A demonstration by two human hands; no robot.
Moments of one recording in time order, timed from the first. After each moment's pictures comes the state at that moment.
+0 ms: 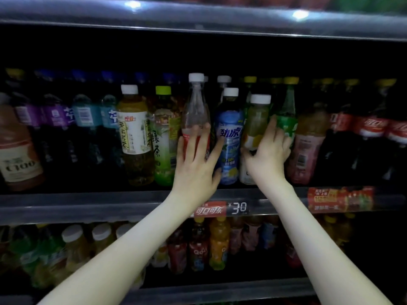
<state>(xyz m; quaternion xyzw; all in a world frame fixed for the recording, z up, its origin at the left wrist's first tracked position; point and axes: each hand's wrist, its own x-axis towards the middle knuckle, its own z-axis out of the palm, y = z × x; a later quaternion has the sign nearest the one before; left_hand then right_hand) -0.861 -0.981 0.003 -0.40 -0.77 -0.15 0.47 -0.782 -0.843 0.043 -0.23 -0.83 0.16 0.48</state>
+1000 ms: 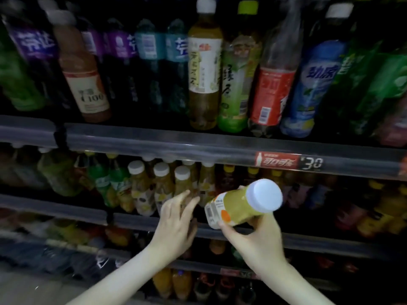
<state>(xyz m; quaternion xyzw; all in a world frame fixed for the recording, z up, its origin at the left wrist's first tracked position) -0.836 -1.173 -0.208 -0.38 -0.86 -0.20 0.29 -0.717 -1.018 -0.120 -0.08 -0.78 0.56 0.26</state>
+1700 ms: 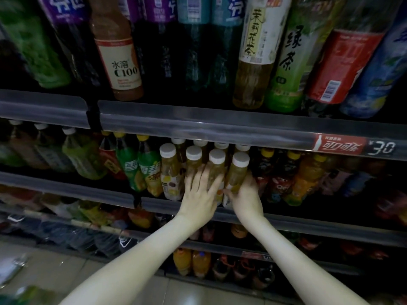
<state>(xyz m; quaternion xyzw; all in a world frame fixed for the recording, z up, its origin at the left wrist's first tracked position) -0.897 -1.191 -0.237 -0.37 -0.88 -0.10 0.29 -0.853 -1.052 -0.228 -0.22 -0.91 0.34 0.13</state>
